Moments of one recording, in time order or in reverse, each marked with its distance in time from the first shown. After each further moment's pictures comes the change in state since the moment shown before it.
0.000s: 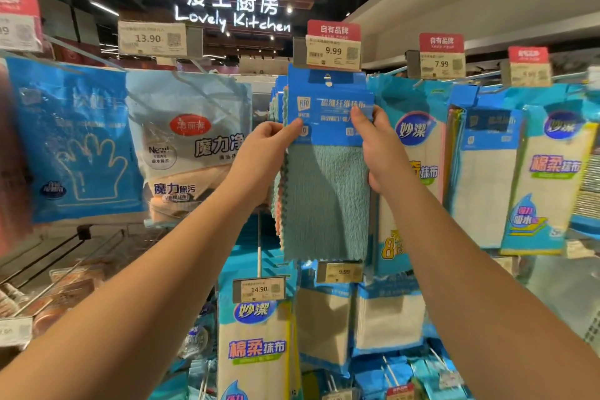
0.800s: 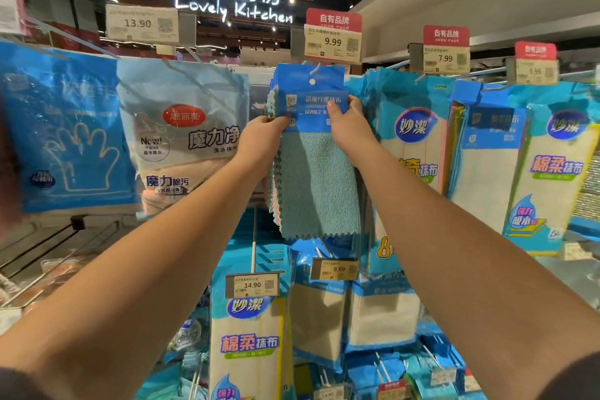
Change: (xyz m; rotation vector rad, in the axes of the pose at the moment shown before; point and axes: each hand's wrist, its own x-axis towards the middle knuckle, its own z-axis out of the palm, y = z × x) left_hand 0.066 -0.029 0.013 0.068 0.111 -0.079; right_hand 0.068 0.024 0.015 -0.546 0.026 0.047
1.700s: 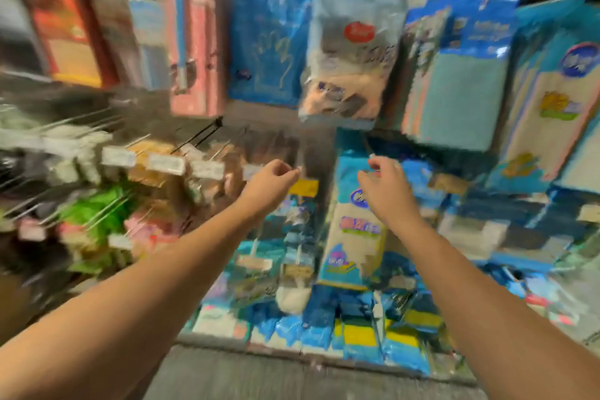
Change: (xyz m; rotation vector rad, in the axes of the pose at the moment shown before) left_hand -0.215 -0.156 -0.247 0.383 -0.038 -0.244; right_hand -0.295 0.030 0.150 -0.395 -0.169 -0.070
